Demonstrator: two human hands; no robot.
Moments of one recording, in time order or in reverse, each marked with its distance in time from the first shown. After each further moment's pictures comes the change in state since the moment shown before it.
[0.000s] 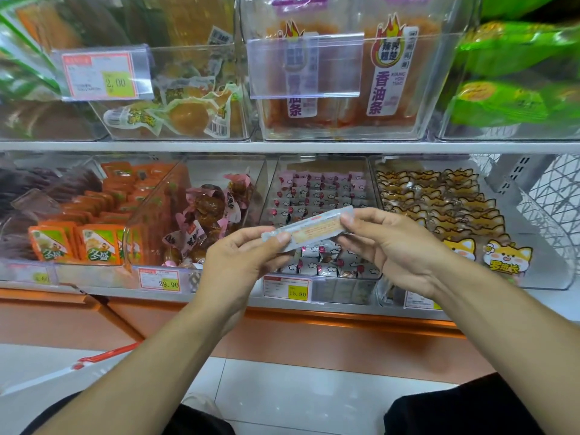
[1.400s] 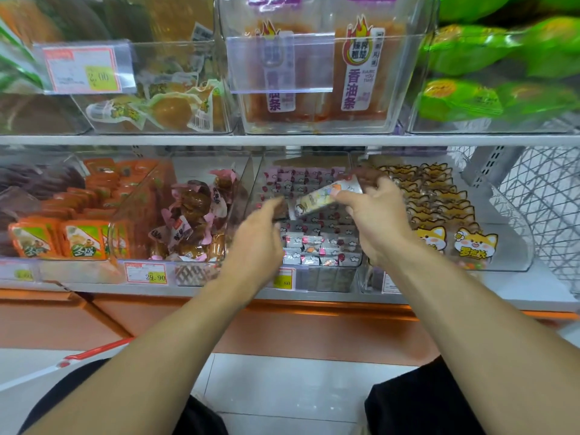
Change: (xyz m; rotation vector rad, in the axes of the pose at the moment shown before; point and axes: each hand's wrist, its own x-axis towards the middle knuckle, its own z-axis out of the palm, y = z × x) left_hand 0.032 -0.028 0.025 1.113 0.009 0.531; right_hand 0.013 -0.006 0.017 -0.190 0.439 -0.338
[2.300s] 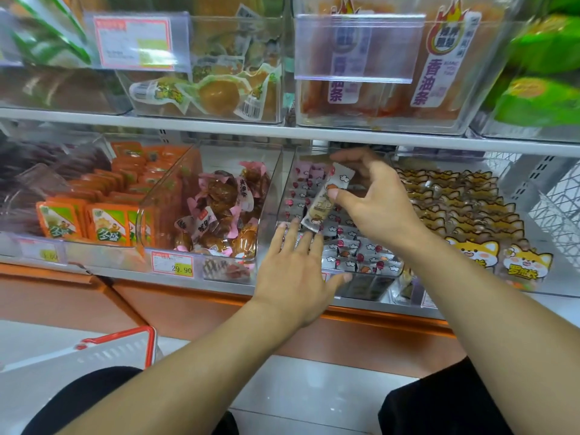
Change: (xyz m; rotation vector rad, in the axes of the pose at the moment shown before) left_hand -0.026 -0.003 0.004 0.721 -0.405 0.105; right_hand 0.021 0.008 0.038 -0.565 -0.347 -0.532
